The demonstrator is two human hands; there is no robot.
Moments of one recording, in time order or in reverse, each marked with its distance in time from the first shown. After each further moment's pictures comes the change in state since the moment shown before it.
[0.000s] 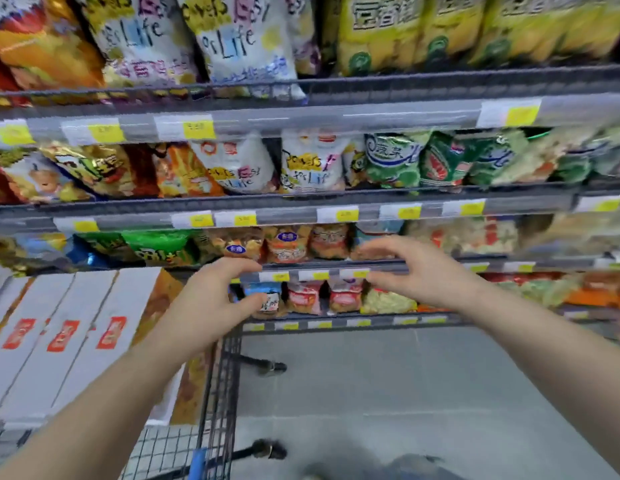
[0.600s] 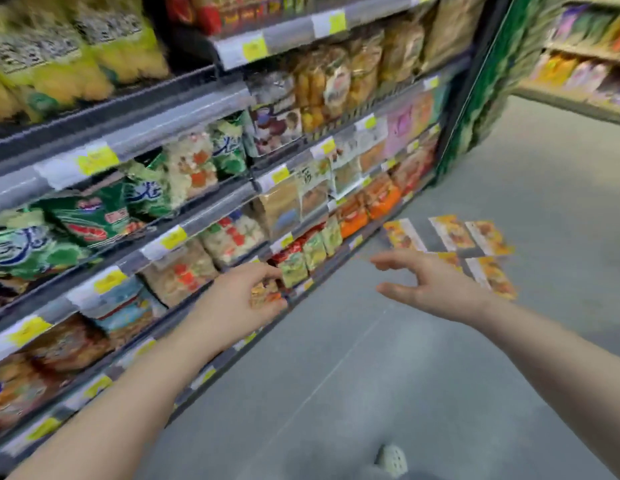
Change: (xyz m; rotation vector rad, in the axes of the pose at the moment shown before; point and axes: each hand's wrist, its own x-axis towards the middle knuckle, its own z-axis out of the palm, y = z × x) left_hand 0.031 0.356 0.237 0.115 -0.429 0.757; right_hand -0.325 0.246 -0.112 0.133 0.426 0.627
